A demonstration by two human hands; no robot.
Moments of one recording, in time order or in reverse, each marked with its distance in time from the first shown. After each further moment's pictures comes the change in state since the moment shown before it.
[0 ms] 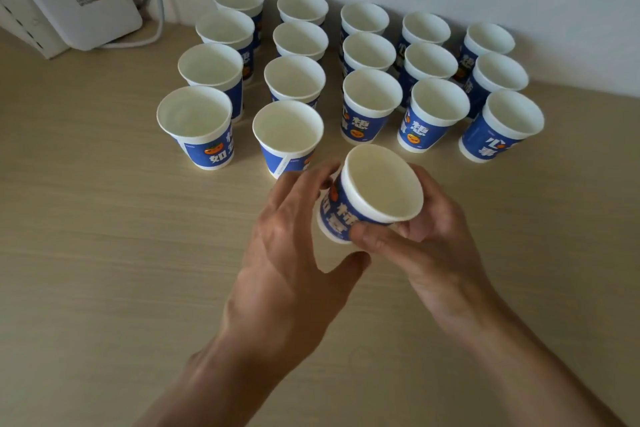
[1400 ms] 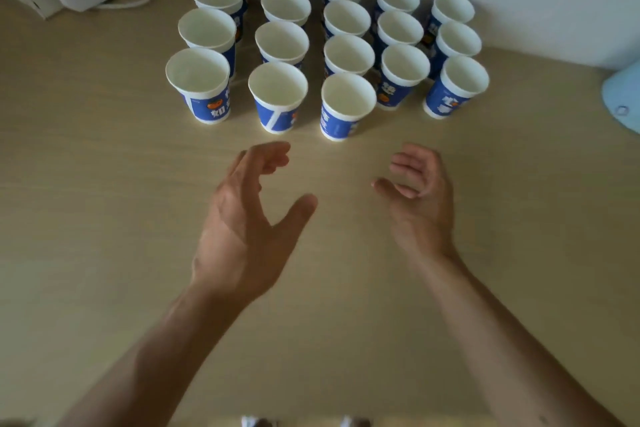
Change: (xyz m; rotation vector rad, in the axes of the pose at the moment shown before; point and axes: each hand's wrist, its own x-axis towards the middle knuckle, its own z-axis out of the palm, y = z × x) left_hand -0.041 0.012 -0.033 -0.034 0.072 -0.159; right_hand -0.036 0.010 -0.015 -0.263 0.456 0.088
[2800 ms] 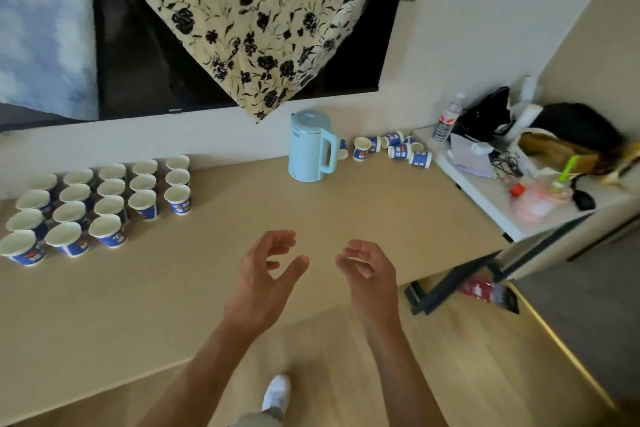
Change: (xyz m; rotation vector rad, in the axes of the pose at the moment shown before) left_hand -0.257 0.439 0.192 -0.219 -0.307 0.174; right_hand -0.182 -0.109 -0.518 0.275 0.324 0.097
